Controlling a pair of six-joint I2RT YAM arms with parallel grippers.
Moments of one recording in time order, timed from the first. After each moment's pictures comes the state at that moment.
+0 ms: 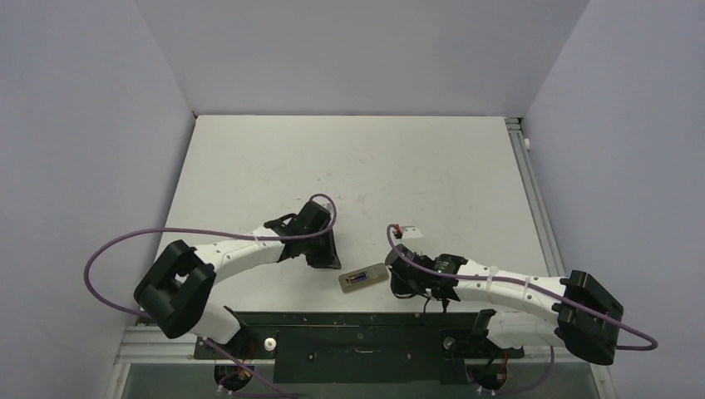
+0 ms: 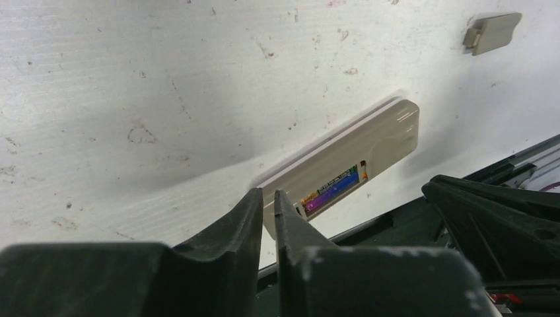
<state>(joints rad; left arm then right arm) -0.73 1.45 0.77 -0.36 0.17 -0.84 1.04 1.17 0.60 -0.50 0.26 0.85</state>
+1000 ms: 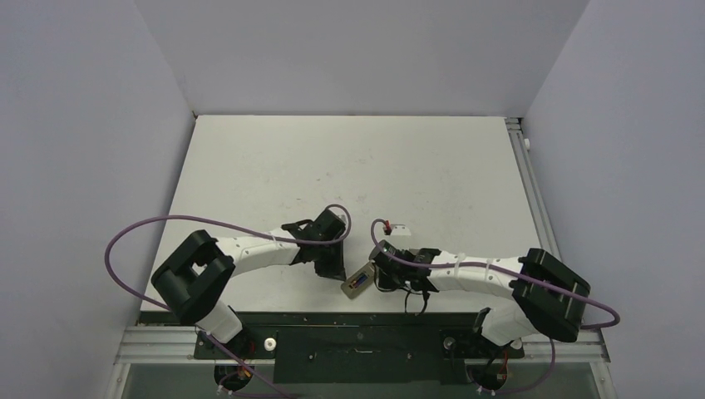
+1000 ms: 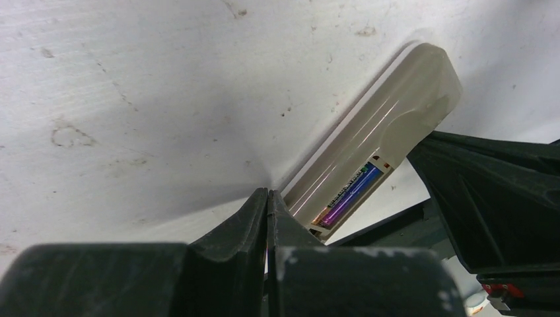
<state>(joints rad) -0.82 1.57 0.80 -0.36 0.16 -0.82 1.03 1.39 0.64 -0.36 0.27 0.95</state>
